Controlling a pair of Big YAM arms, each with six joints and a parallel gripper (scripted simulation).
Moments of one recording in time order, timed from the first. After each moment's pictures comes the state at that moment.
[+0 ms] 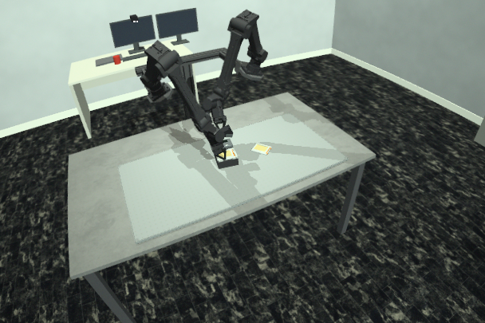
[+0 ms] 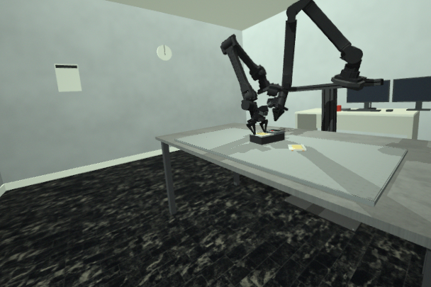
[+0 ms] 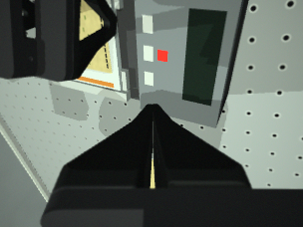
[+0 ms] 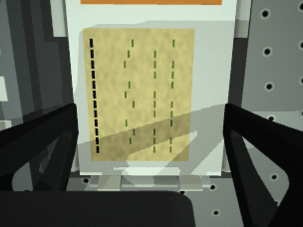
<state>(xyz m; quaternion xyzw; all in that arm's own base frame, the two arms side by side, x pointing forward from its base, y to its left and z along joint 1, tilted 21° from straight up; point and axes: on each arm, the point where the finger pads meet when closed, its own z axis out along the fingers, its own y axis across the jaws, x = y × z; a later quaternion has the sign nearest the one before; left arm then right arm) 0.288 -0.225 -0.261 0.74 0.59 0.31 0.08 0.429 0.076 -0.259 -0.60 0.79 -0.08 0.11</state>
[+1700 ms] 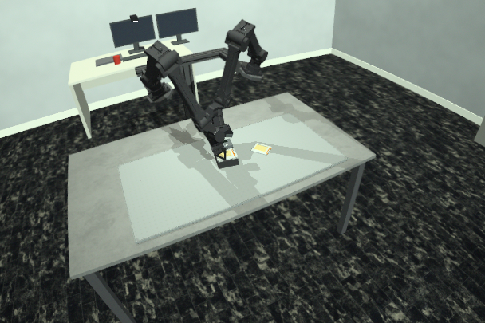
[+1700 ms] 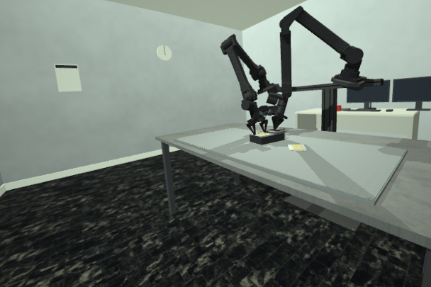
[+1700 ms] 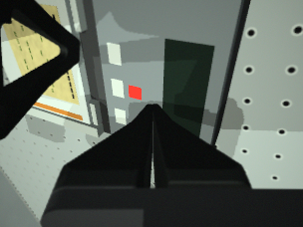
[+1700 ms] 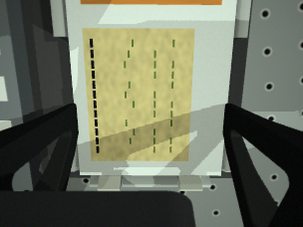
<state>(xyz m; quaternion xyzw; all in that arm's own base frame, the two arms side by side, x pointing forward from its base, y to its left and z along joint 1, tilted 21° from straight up) 0.299 -0.210 -0.311 0.73 0.60 0.31 0.08 0.429 0.076 -0.259 -0.60 0.79 -0.08 0.11</state>
